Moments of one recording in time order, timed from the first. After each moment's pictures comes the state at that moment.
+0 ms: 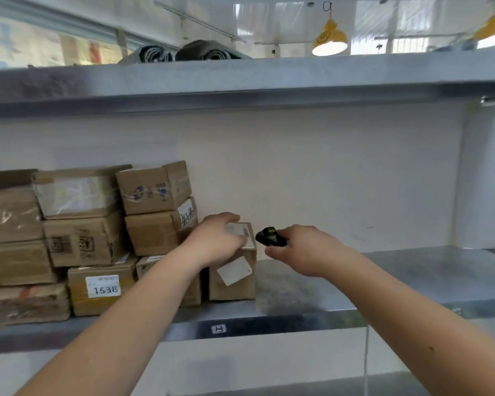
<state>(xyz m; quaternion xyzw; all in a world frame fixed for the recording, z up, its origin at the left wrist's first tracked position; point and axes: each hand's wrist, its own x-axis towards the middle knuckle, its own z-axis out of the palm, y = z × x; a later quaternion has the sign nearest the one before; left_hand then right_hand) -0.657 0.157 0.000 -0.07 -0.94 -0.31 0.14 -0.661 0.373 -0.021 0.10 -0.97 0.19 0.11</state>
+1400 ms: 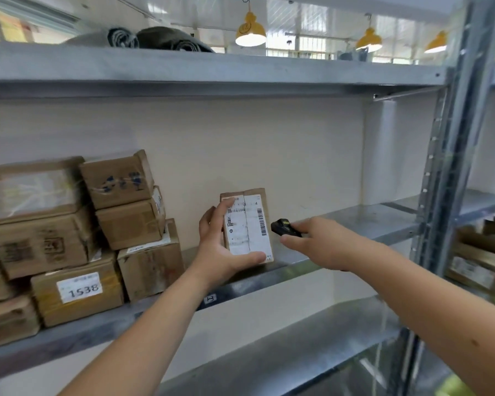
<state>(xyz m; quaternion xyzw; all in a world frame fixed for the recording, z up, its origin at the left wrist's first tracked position) -0.626 0.166 -0.079 -0.32 -0.75 -0.56 0.12 -0.527 0.390 -0.019 -0.06 -0.96 0.25 0.09</state>
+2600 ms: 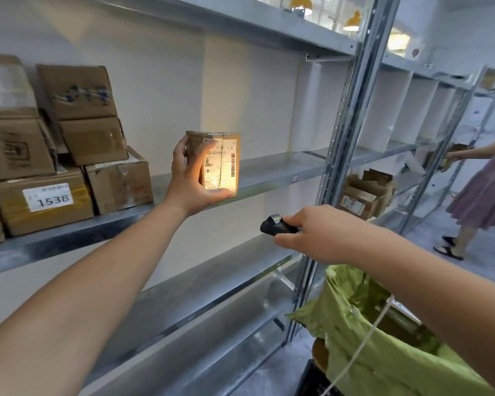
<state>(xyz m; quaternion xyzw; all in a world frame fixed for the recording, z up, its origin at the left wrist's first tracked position) -0.611 0.164 -0.109 -0.43 -0.74 -0.46 0.25 -0.323 0.306 -0.039 -0.18 -0.98 0.05 0.00</state>
